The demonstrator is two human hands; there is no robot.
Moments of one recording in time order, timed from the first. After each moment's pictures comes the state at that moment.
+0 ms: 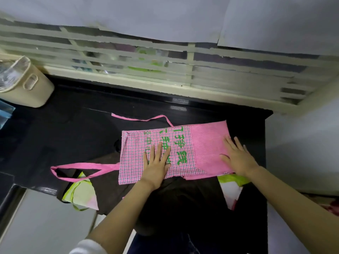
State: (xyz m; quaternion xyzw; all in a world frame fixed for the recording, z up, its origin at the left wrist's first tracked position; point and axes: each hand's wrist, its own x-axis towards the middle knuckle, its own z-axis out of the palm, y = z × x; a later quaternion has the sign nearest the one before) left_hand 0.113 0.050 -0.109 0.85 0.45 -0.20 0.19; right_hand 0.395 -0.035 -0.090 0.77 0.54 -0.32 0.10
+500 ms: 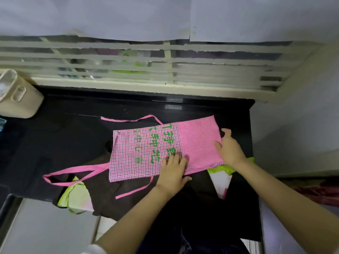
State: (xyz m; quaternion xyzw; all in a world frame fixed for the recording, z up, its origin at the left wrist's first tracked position) left_hand 0.171 -0.008 -0.088 0.92 0.35 -0.08 0.14; right_hand 0.385 -0.047 -0.082 0.84 0.37 -0.33 -0.22
